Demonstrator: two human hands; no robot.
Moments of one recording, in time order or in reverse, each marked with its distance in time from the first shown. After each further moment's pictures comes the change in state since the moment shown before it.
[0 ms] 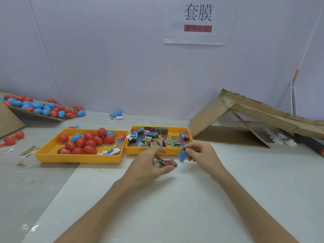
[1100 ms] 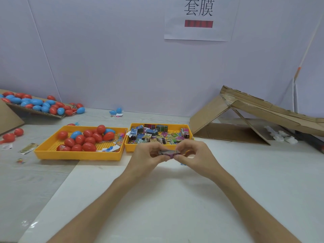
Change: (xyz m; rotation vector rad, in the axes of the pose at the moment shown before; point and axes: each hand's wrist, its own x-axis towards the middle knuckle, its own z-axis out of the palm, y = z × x) left_hand 0.000 0.014 -0.006 -0.399 0.076 0.110; right_hand -0.016 -0.014 0.006 0.002 -0.174 -0.362
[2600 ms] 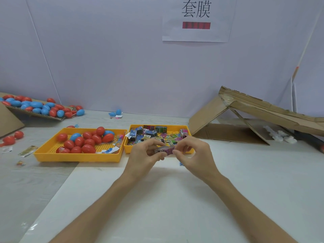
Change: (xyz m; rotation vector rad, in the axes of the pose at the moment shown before) left_hand 0.000 0.002 0.001 0.006 0.126 -0.010; right_hand -0.001 -0.004 0.010 -0.202 0.274 -0.245
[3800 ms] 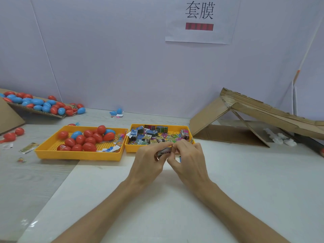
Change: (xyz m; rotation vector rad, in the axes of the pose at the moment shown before) left_hand -0.009 0.002 0.013 0.310 0.091 0.299; right_hand -0.008 -0.016 0.029 -0.479 0.062 -0.046
